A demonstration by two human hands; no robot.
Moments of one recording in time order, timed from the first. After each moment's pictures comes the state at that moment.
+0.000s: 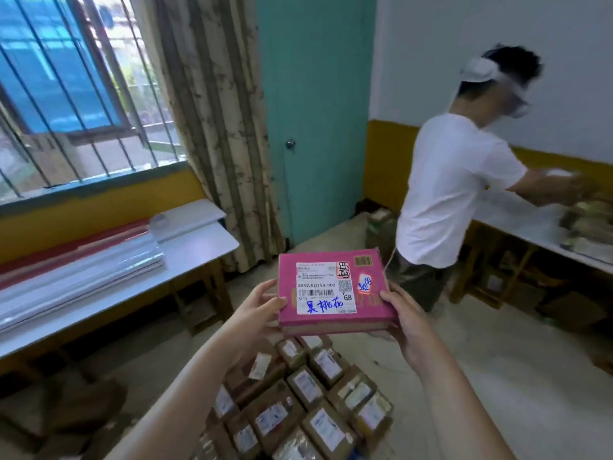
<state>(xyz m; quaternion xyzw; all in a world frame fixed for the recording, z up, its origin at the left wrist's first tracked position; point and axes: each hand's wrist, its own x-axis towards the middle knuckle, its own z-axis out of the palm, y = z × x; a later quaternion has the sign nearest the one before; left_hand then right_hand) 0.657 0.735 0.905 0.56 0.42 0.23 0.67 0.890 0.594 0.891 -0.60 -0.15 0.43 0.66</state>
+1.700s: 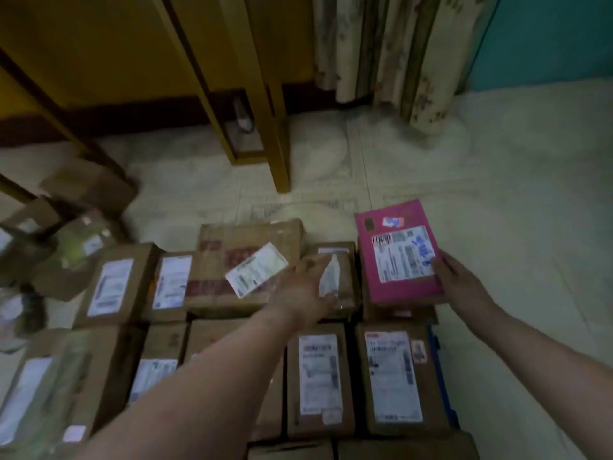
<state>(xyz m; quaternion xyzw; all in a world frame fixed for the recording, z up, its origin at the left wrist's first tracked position) 0.841 1.071 0.173 0.65 0.68 -0.01 0.33 1.114 1.102 0.129 -0.68 -0.45 0.51 0.28</state>
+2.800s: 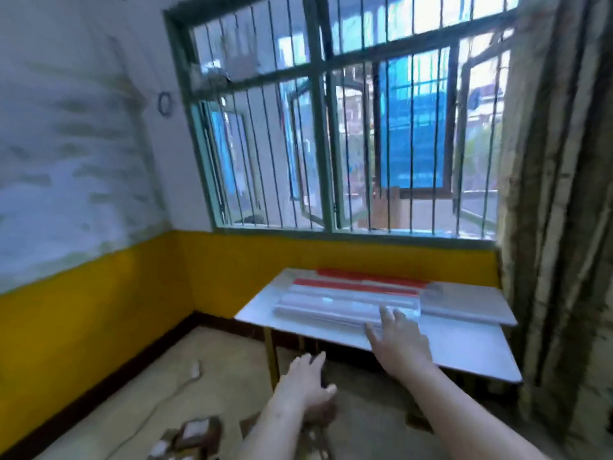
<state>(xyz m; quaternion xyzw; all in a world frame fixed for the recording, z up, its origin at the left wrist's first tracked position) 0.442 0.842 0.930 0.54 0.83 0.04 0.15 0.600 0.958 0.957 -0.52 -0.83 0.14 0.16</state>
